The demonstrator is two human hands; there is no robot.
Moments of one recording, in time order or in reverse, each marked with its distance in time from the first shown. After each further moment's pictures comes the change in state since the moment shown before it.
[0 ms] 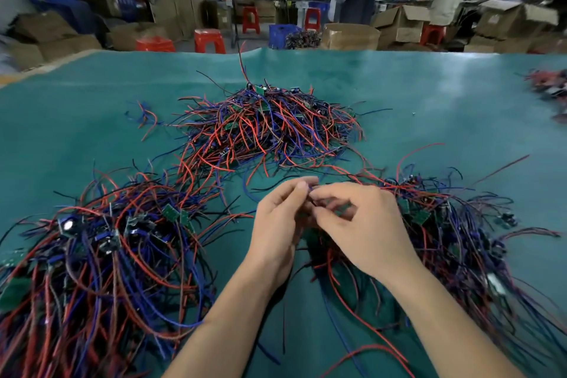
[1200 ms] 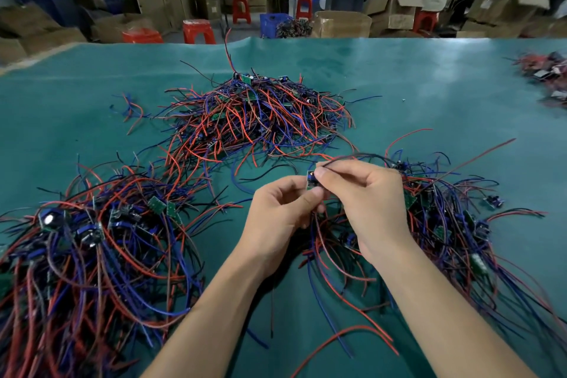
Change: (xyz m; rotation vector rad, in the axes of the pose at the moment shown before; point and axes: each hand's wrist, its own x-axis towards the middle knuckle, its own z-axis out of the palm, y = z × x) left_hand -0.007 -0.003 -0.002 0.173 -0.204 0.062; right_hand 0.006 0.005 0.000 0.640 0.234 0.265
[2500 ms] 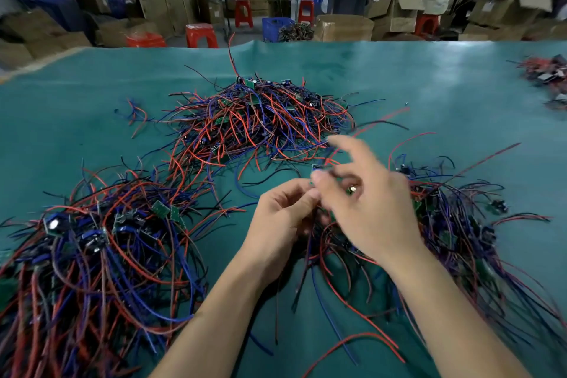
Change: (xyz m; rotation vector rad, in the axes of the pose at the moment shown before) left_hand 0.002 -0.005 -0.004 -0.014 -0.057 -0.007; right_hand -0.008 -0.020 -0.006 -0.732 -0.043 -0.375
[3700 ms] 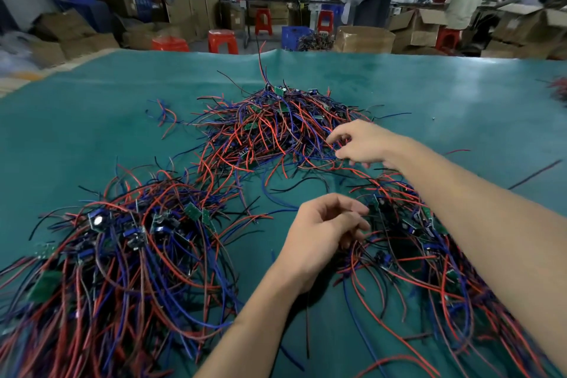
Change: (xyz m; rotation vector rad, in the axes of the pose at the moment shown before) left_hand -0.002 0.011 0.011 0.127 0.038 -0.066; right_hand 0.152 0.026 0.047 -0.363 -0.730 0.209
